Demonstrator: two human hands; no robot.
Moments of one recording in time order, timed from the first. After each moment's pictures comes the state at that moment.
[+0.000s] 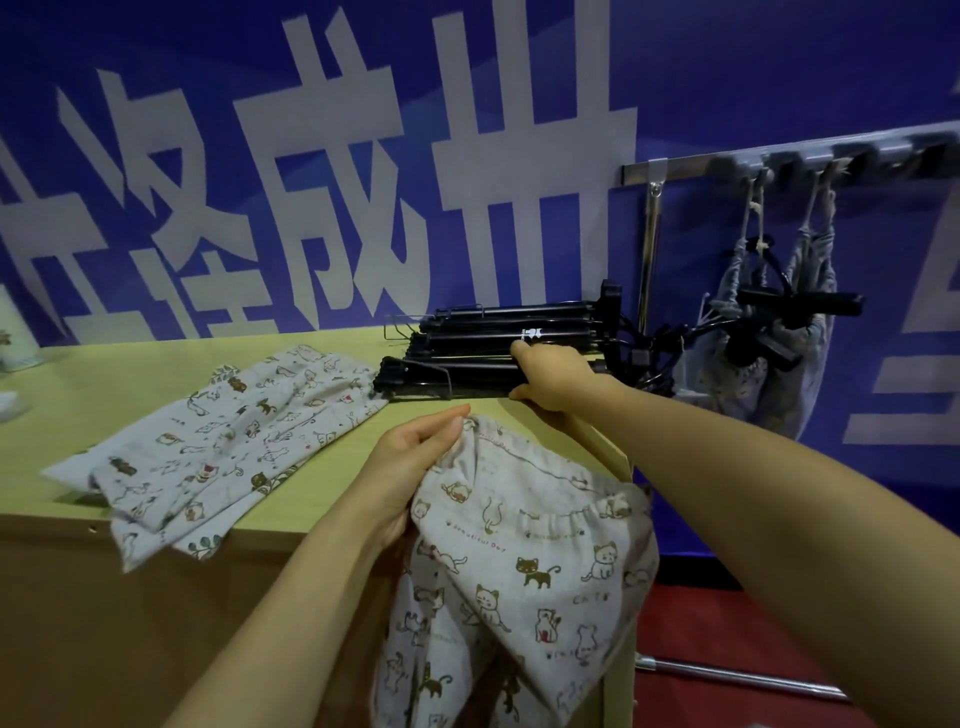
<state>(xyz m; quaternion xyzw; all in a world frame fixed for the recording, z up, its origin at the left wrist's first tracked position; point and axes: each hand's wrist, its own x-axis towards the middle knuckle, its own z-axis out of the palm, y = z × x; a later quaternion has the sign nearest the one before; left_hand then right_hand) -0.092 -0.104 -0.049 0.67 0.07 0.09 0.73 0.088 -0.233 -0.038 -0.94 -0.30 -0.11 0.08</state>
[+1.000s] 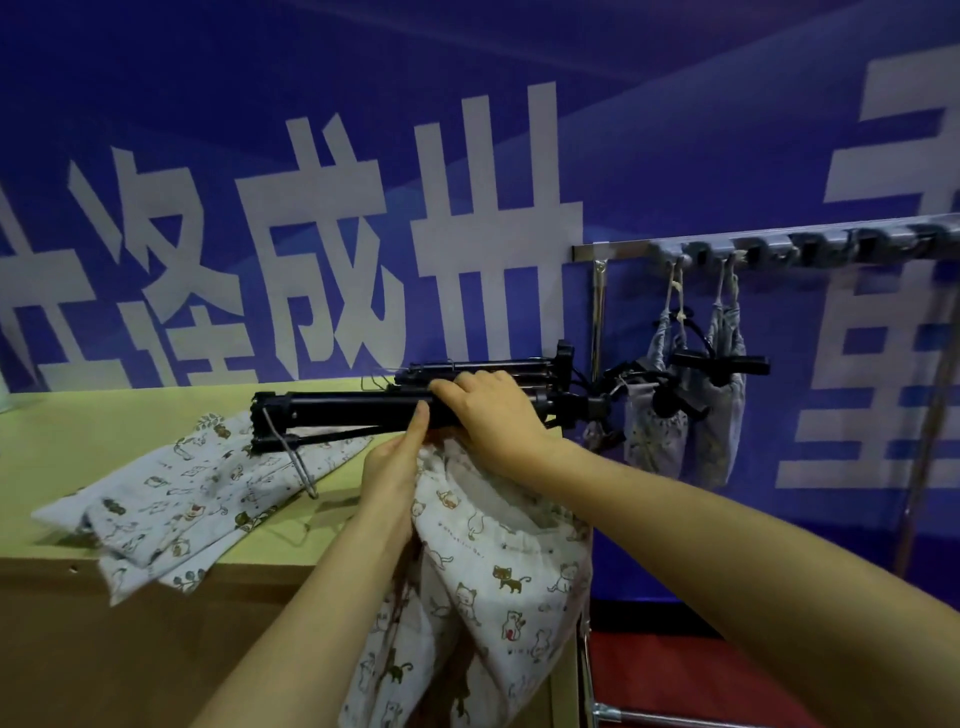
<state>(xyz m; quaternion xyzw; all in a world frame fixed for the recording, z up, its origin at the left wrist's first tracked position) -0.079 -0.142 -0.022 0.61 0.16 0.22 0.75 -0.012 -0.248 0.003 -0.84 -0.42 -0.34 0.08</state>
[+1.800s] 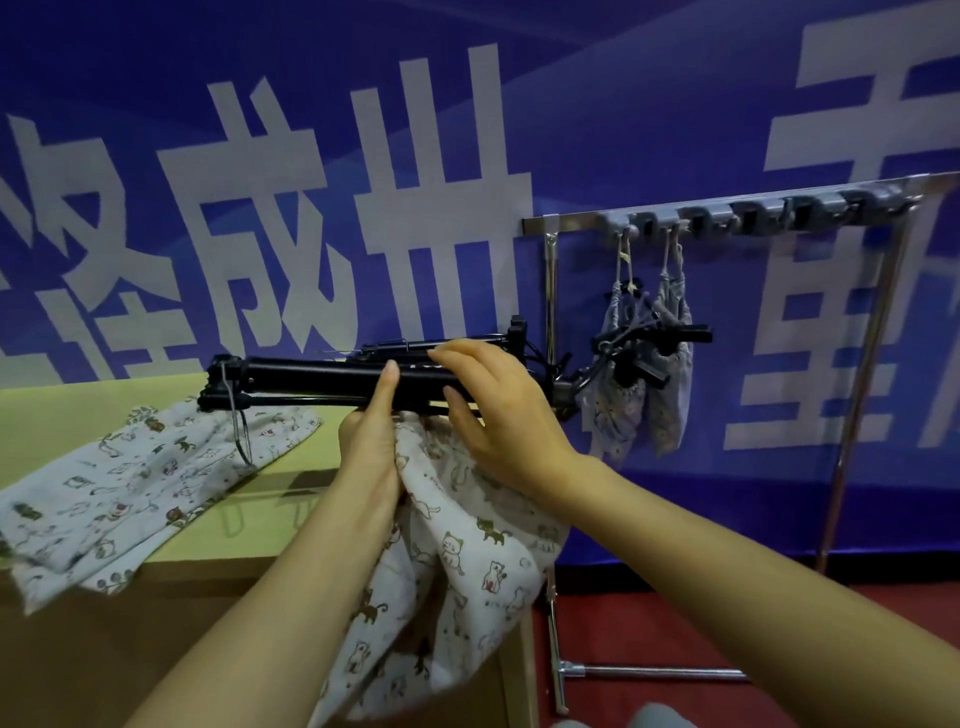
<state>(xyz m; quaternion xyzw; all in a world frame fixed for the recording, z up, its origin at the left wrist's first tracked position) -0.059 -0.180 -0.019 0.52 0.14 0.26 0.80 -0.049 -0.314 -0.010 -0.72 -0.42 -0.46 0.31</state>
